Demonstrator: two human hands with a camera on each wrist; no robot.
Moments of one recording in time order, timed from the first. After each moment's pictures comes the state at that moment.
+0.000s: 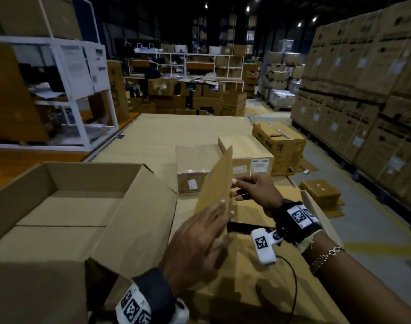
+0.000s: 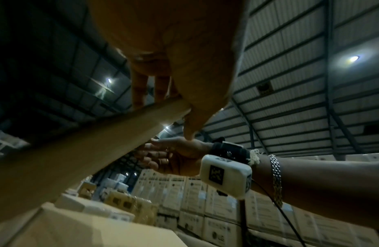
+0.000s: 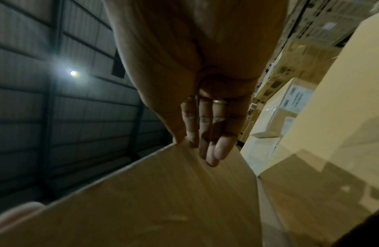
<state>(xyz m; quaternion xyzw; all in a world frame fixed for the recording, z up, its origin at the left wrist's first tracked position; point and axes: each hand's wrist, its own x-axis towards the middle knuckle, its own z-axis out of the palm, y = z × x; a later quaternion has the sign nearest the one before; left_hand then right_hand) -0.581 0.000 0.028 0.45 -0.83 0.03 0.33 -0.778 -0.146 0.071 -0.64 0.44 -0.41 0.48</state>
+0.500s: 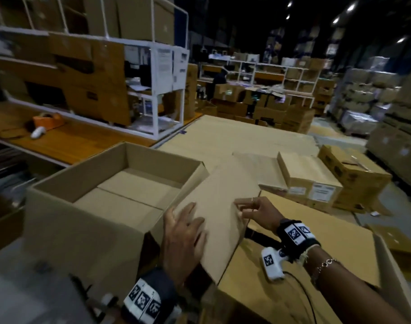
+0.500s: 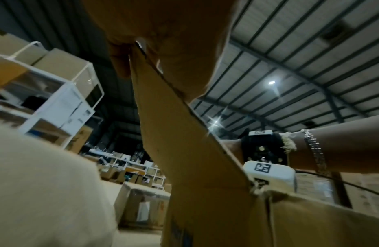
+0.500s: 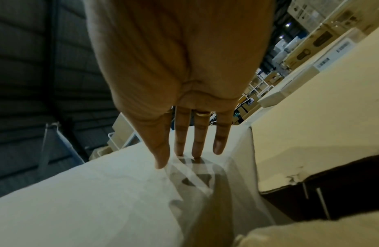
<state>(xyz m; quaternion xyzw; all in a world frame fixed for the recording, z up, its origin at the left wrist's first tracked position) -0.480 0.019 -0.023 0.71 -0.61 0.13 0.32 -0.668 -0.200 0.000 -0.81 0.36 -0.22 0.42</state>
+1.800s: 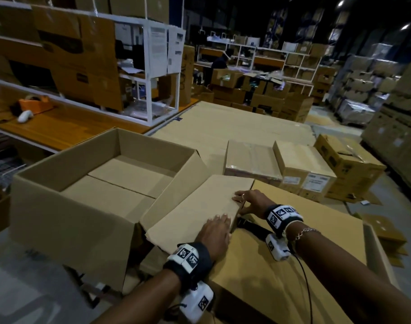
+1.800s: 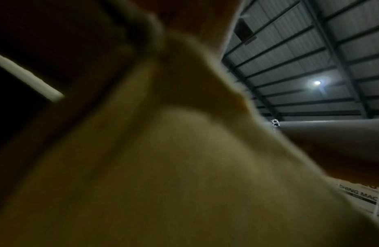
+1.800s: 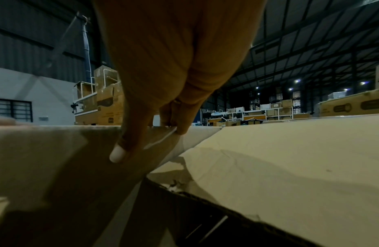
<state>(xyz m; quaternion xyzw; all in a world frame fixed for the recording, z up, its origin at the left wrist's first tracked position) -0.543 -0.062 -0.056 0.70 -0.69 -0.11 0.14 -0.667 -0.272 -0.041 -0.93 0.35 0.03 0.13</state>
